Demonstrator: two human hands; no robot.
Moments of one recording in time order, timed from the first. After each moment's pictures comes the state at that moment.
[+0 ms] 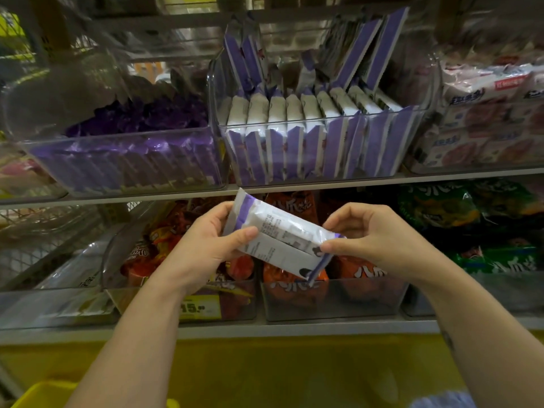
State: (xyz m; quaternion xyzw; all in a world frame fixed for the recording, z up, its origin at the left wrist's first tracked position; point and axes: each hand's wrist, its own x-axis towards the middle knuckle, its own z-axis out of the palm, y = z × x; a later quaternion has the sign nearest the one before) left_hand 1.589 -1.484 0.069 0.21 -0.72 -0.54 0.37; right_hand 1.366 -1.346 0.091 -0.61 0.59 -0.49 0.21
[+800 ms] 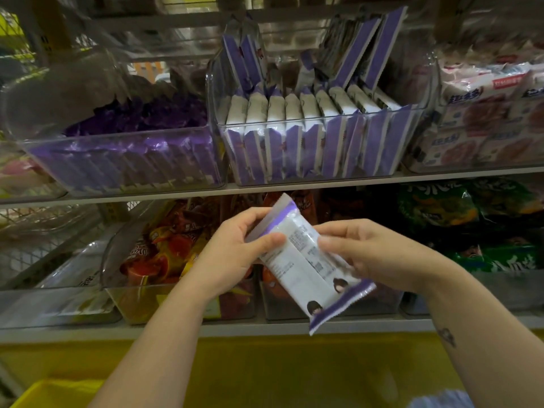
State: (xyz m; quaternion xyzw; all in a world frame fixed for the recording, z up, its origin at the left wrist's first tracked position) left_hand 1.564 -1.467 0.062 0.19 -0.76 -0.50 0.37; right_hand 1.367 -1.345 0.087 -0.58 0.51 -0.42 0.48
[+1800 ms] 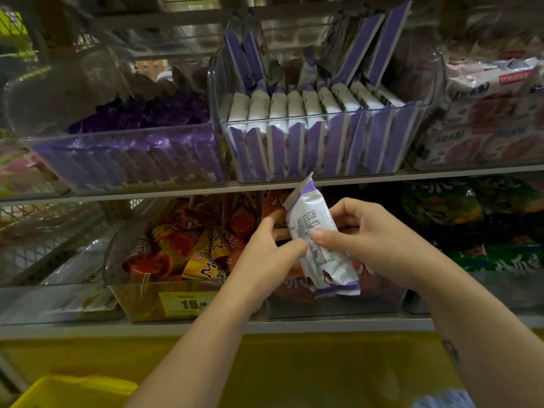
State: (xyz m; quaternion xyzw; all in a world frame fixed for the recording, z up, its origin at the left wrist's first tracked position) left_hand 1.531 -1.441 0.053 0.29 -0.70 -0.56 0.34; right_hand 1.384 -1.342 0.096 -0.58 0.63 -0.46 0.22
